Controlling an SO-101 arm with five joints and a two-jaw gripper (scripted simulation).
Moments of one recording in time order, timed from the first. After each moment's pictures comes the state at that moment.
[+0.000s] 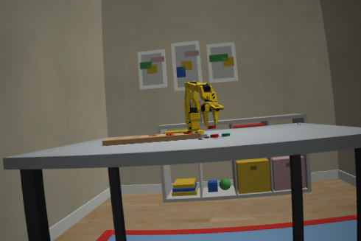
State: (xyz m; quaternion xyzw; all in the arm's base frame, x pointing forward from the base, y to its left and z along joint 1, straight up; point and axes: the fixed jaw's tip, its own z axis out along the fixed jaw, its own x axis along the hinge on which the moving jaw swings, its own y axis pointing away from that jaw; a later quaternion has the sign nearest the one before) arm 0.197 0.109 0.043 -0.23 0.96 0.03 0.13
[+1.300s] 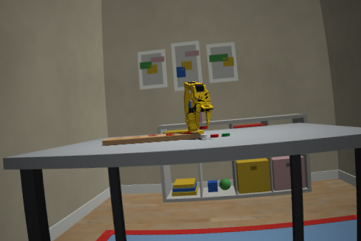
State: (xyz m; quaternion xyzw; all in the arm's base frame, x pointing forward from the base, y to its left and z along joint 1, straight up) arm 0.219 0.077 0.045 -0.15 0.98 0.02 0.13
